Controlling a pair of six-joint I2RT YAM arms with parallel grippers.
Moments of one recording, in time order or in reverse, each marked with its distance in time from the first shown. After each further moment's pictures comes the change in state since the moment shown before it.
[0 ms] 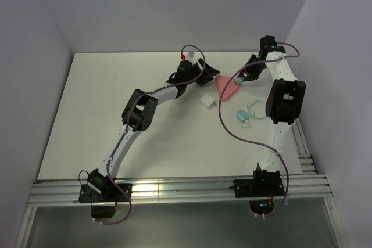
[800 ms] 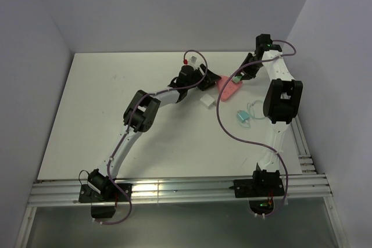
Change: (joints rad) left arm -0.022 0.009 -0.059 0.054 0.018 -0.011; right arm 0.035 0.018 0.048 -0.024 0.036 -0.003
